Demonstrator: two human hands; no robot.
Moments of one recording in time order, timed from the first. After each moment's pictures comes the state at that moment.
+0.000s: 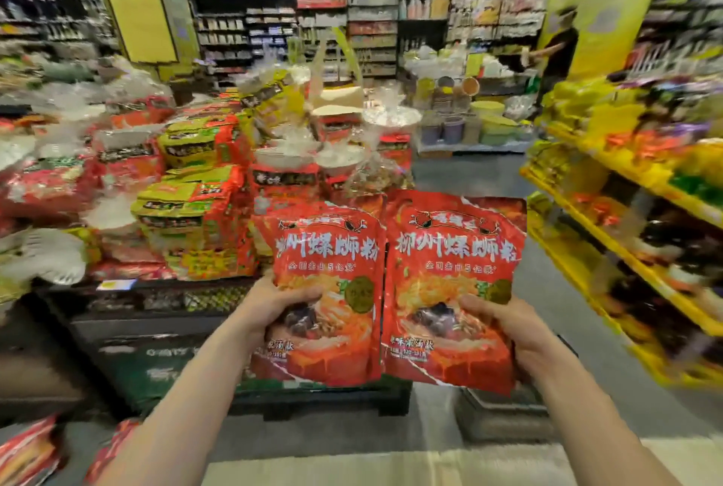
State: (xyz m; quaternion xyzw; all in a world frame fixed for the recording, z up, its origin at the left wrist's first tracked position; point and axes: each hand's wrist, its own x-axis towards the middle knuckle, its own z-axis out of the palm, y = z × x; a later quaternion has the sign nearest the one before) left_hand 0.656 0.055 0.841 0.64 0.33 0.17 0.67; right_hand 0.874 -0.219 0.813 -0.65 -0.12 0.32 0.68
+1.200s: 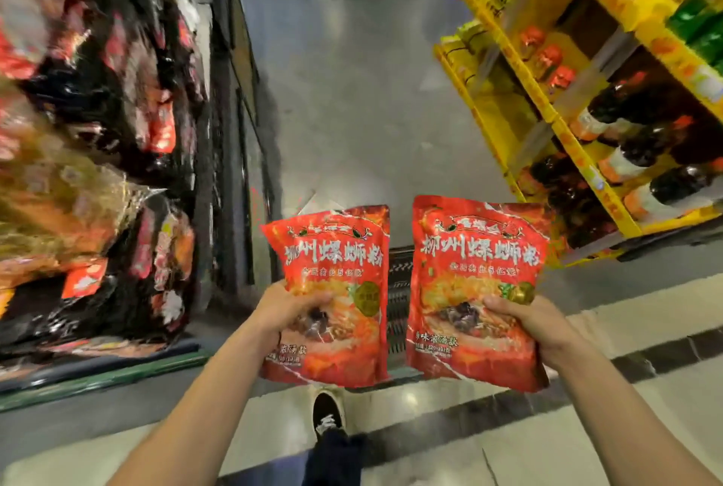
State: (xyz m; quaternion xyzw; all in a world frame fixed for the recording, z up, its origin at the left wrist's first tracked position) left_hand 1.231 -0.013 0.533 0.59 0.41 -0.10 0.69; right_hand 1.399 -0.350 0.566 -0.74 0.14 0.36 0.55
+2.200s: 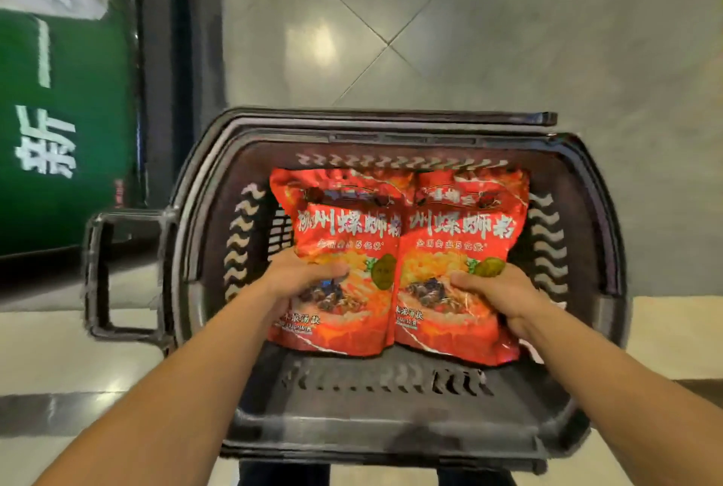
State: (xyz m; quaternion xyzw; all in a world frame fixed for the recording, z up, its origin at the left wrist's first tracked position) left_hand 1.369 -0.116 0.012 0.45 0.57 -0.23 0.65; right_hand 1.554 -0.361 0.016 -0.74 0.21 0.53 0.35
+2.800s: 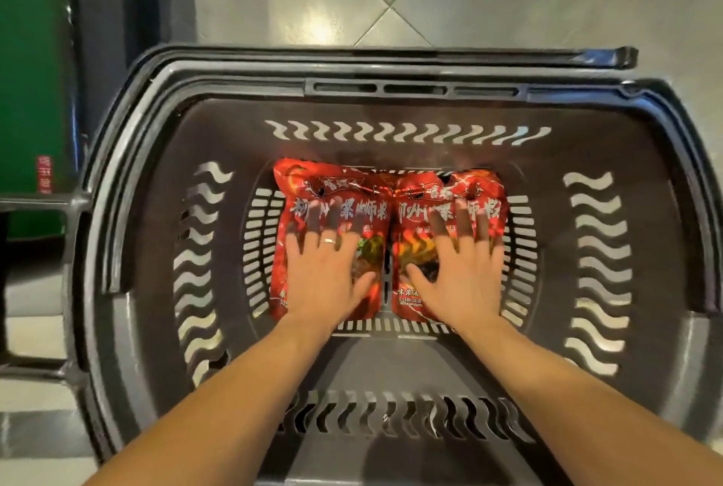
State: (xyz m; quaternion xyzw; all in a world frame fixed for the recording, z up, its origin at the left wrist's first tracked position) left_hand 1.380 -0.175 -0.074 0.94 0.26 -0.20 0.09; right_hand 1.503 -0.328 -0.076 -0.92 -0.30 0.25 -0.04
